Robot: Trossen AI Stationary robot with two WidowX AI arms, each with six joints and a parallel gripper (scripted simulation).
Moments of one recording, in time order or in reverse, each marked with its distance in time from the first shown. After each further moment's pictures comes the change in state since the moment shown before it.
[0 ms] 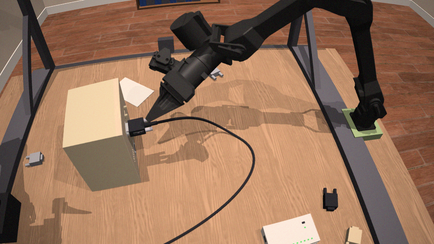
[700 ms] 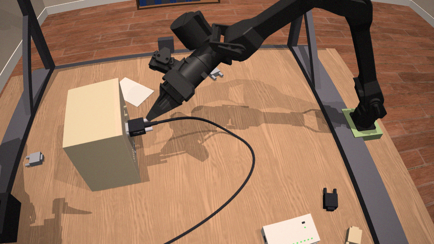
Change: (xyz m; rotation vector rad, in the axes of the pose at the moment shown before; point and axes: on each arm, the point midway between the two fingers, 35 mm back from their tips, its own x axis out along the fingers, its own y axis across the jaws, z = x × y) left arm 0.000 0.001 0.001 0.004 -0.002 0.008; right arm 0.000 0.000 0.000 0.000 0.000 0.000
